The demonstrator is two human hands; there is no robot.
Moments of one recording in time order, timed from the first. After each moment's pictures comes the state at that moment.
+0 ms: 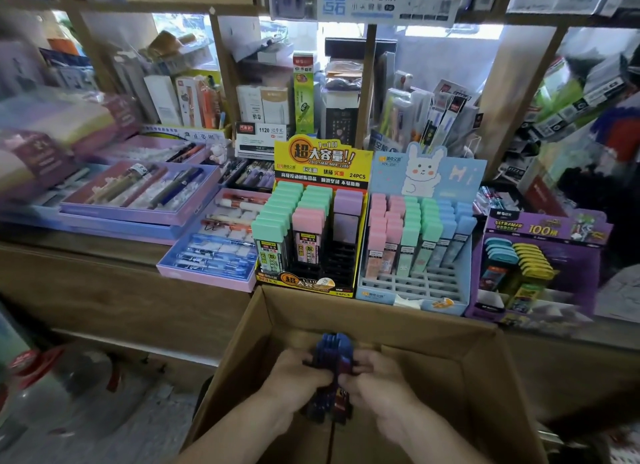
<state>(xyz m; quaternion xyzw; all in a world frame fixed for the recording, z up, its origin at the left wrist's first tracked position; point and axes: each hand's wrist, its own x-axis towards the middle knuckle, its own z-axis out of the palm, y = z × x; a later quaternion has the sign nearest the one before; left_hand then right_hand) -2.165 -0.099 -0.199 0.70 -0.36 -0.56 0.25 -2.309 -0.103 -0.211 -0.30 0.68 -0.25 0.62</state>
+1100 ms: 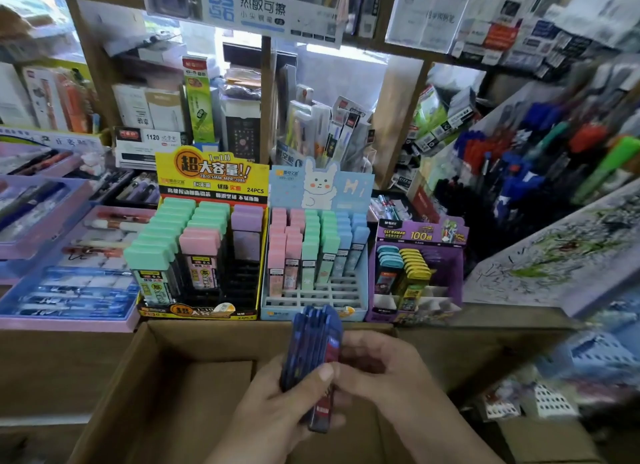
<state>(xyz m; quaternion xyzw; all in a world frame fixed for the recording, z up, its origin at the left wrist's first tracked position) -2.244 -0.077 -0.138 0.41 -0.31 -0.76 0.39 -2.412 -0.070 -0.105 -0.45 0.59 -0.40 0.55</state>
